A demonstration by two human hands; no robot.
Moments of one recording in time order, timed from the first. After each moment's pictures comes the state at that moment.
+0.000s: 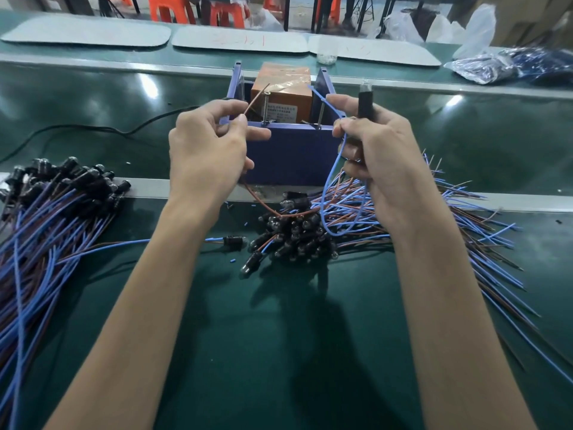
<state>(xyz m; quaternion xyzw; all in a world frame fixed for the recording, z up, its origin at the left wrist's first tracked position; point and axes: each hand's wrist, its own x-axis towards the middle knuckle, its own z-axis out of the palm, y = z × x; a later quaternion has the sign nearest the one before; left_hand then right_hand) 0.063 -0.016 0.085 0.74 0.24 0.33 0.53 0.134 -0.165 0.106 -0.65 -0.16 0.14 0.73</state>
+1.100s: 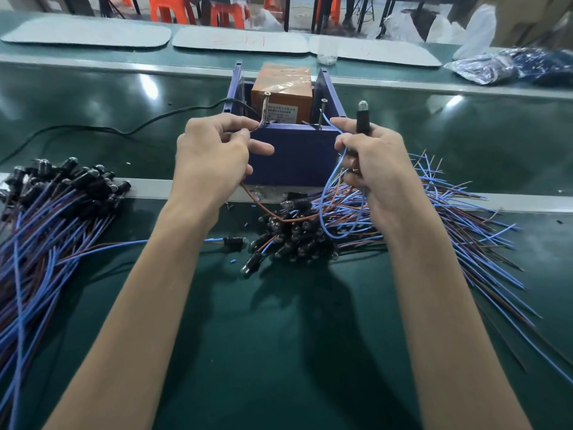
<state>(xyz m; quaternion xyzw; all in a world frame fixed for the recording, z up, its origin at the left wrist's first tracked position) 0.063 -0.015 0.081 0.76 0.25 0.27 0.54 0.149 -0.163 0.087 -0.68 -0.10 0.13 0.71</state>
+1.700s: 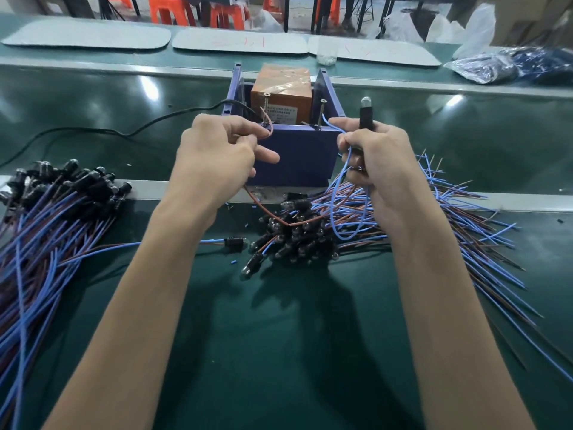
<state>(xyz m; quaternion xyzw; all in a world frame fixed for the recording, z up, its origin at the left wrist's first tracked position) 0.057 -0.020 0.092 0.79 0.24 0.23 0.51 0.149 -0.165 0.091 -0.67 -0.11 0.14 0.72</state>
